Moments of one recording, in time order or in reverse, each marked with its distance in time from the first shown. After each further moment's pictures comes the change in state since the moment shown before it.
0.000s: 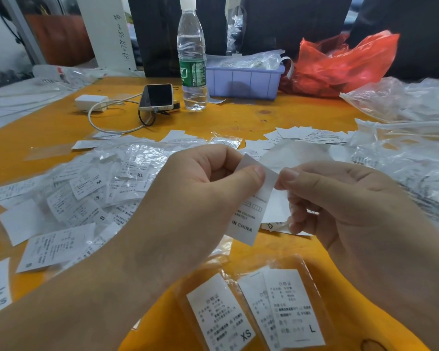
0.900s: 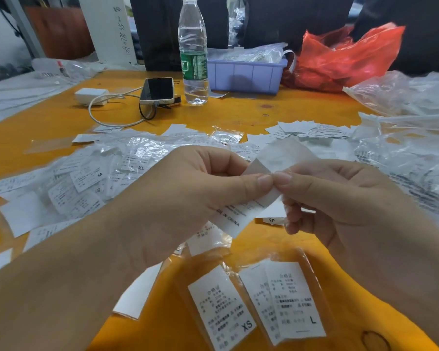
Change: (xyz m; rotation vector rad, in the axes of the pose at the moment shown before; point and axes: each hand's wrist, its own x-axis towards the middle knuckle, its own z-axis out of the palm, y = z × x) left_hand 0.007 -0.001 -0.017 -0.087 -0.245 -0.168; right_hand -0.002 -0.001 0.000 -0.035 -0.122 0.017
